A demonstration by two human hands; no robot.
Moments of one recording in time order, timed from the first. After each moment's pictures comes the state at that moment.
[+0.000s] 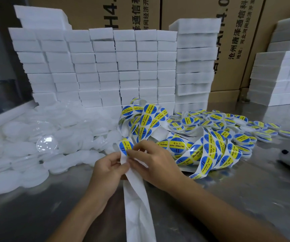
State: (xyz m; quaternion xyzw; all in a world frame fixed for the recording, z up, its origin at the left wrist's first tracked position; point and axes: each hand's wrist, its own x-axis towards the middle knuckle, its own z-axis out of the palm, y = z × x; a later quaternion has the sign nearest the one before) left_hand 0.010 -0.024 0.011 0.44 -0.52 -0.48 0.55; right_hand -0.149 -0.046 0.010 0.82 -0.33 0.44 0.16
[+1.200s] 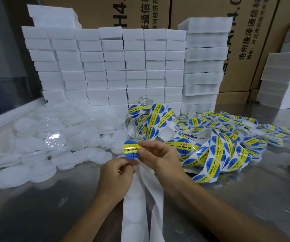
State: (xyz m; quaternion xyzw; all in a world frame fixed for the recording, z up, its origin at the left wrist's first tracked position) left_hand 0.009 -0.030 -0.005 0.52 -0.63 -0.22 0.53; right_hand -0.129 -0.037 0.017 0.47 -0.34 0.61 -0.54
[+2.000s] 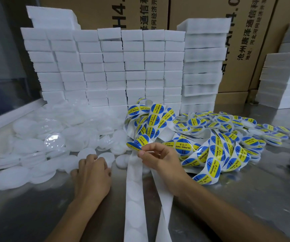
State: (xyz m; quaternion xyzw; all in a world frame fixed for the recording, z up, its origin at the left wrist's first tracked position) left_hand 0.051 -0.039 -0.002 0.73 -0.64 0.03 0.23; right_hand -0.142 -0.039 0.014 0.56 -0.36 0.56 -0.50
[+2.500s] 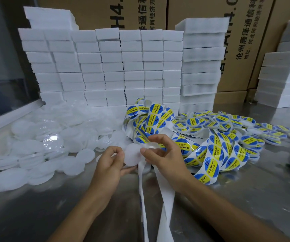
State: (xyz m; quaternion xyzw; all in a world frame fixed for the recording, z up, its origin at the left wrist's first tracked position) left_hand 0.009 -0.031 0.012 0.41 -0.48 -0.47 0.61; right_hand -0.150 -0.044 0.014 0.56 -0.39 0.59 -0.43
